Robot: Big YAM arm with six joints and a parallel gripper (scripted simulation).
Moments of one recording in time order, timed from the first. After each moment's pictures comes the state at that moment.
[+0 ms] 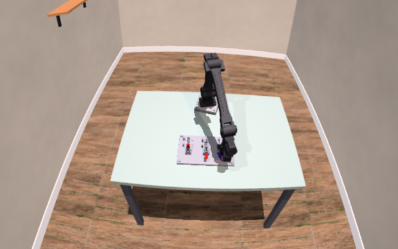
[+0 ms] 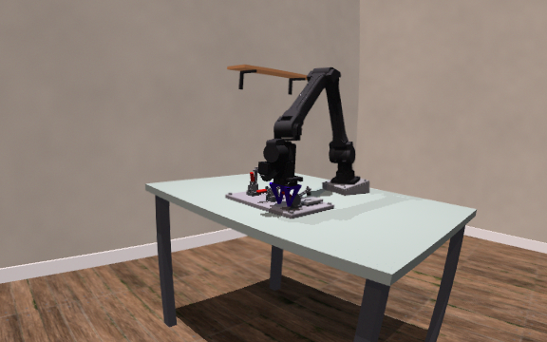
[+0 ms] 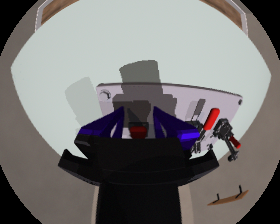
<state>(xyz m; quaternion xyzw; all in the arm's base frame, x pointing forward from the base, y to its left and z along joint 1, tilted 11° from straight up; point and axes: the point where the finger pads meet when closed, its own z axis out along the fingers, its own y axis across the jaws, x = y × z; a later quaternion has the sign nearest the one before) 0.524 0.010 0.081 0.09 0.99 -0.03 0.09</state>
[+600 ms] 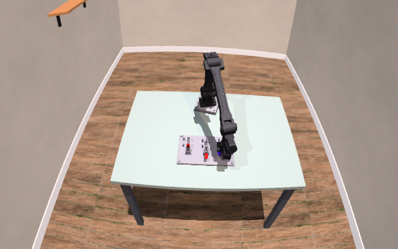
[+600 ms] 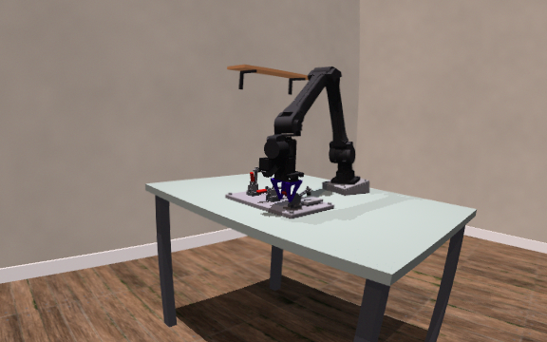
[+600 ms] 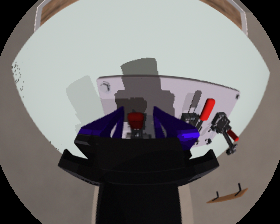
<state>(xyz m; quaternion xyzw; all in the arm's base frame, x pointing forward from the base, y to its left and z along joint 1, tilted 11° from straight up) 0.514 0.009 0.094 0.09 0.99 -0.03 0.08</state>
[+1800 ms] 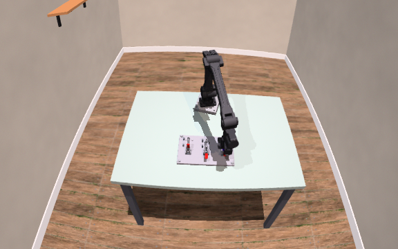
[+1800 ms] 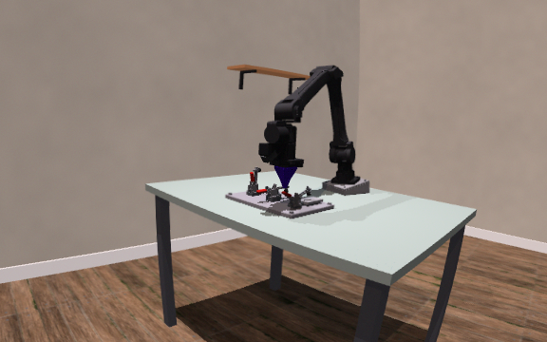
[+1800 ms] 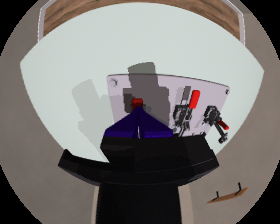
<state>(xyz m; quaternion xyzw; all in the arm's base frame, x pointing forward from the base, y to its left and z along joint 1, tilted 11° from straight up) 0.514 0.013 0.139 0.09 0.99 -0.03 0.09</state>
